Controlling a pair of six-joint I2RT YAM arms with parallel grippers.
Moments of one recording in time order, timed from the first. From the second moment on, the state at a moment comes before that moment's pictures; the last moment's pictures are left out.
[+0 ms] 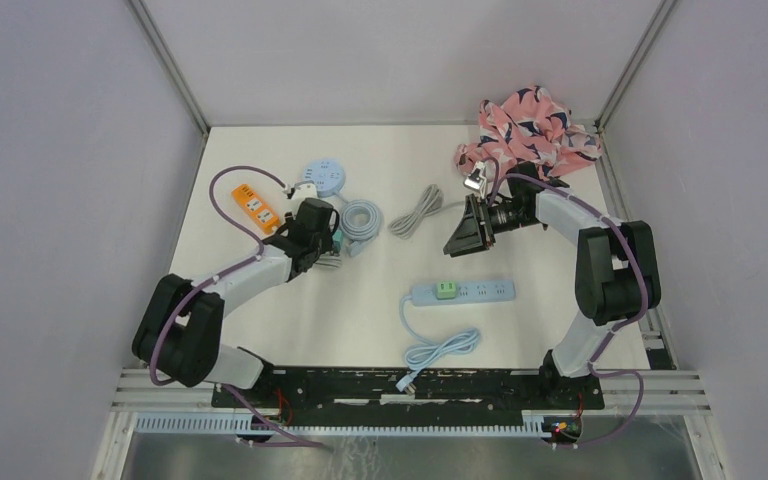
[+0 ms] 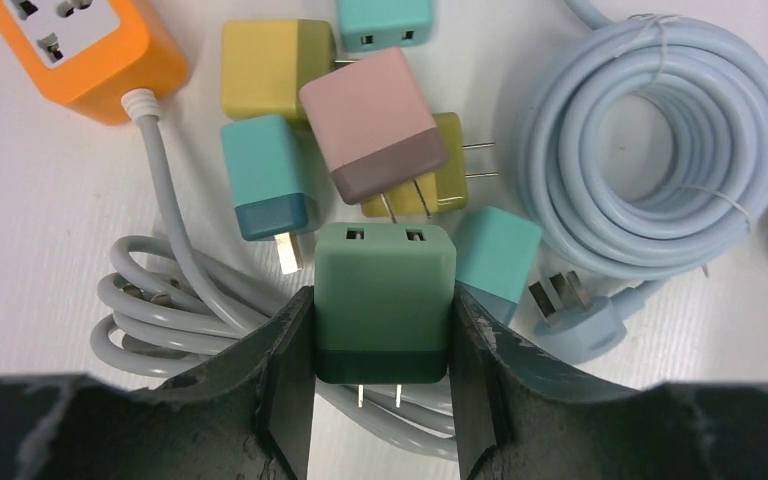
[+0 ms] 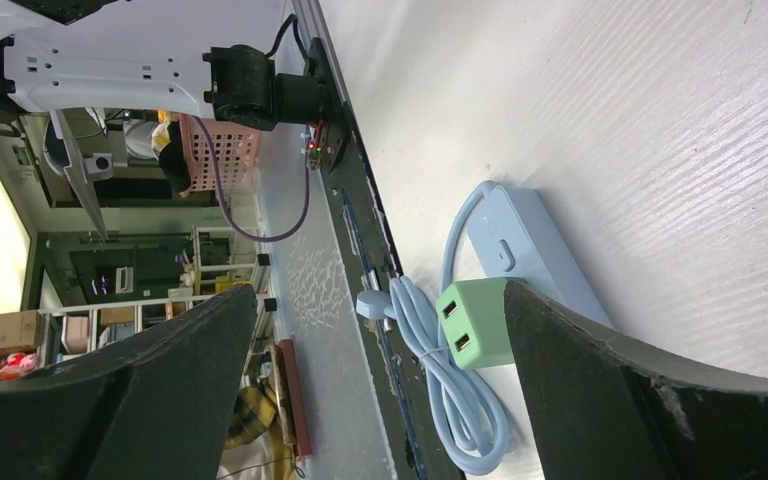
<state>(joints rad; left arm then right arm) -0.48 1.41 0.75 -0.13 -0.47 -0.47 0.15 1.76 1.15 -0.74 -1.25 -0.13</state>
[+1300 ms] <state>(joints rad) -0.41 1.34 0.77 -0.18 -0.22 -0.59 0.15 1.72 1.18 -0.84 -1.15 -0.32</state>
